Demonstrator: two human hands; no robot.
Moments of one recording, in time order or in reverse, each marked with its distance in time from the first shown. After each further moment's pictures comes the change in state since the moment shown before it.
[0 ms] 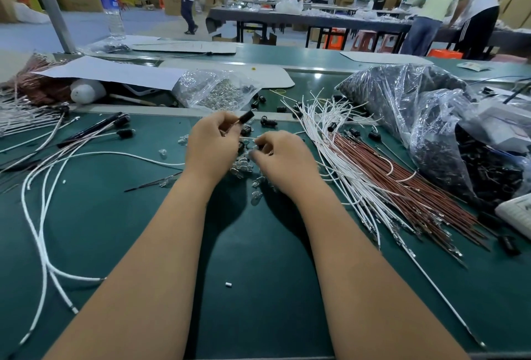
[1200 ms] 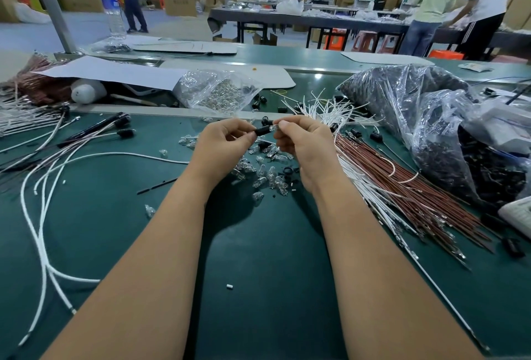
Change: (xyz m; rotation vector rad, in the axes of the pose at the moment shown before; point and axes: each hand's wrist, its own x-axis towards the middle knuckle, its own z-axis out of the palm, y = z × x) left_hand -0.007 0.010 -0.006 -0.240 -0.226 -0.080; right_hand 0.006 0.006 -0.018 1.062 0.165 0.232
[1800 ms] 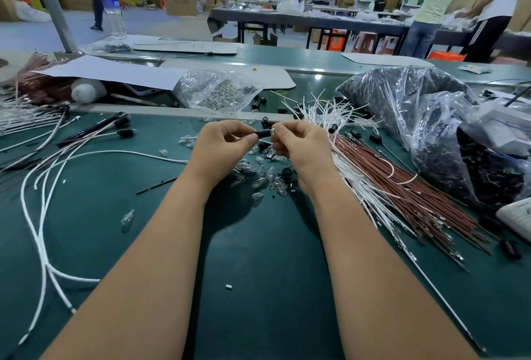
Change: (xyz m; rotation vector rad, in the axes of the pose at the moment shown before) left_hand 0.000 -0.002 -0.001 0.046 0.023 0.021; right_hand 0.002 0.008 0.001 -0.123 0.004 -0.045
